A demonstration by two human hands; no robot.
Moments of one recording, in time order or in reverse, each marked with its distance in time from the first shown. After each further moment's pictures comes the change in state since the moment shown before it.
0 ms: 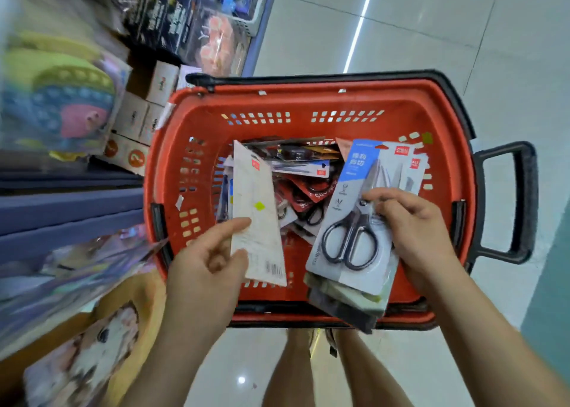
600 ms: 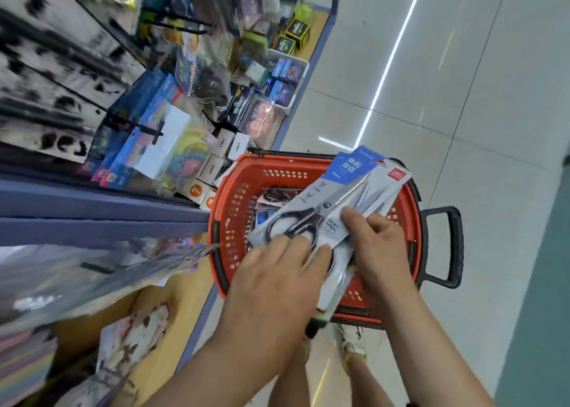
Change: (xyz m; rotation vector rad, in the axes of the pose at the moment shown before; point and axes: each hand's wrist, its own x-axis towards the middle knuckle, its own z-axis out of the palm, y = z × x) left_hand -0.139 0.129 -0.051 0.966 0.019 0.984; right_hand -0.120 -0.137 0.015 0.212 -0.055 -0.049
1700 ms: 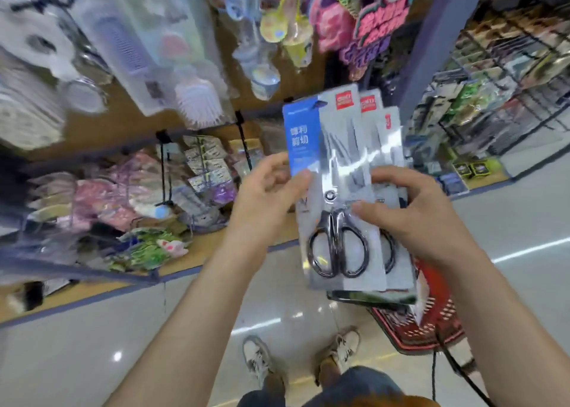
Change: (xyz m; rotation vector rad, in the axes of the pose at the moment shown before) left_hand -0.328 0.073 -0.216 -1.384 1.193 -0.995; right_hand -0.371 -0.148 0.082 -0.680 -1.149 -0.655
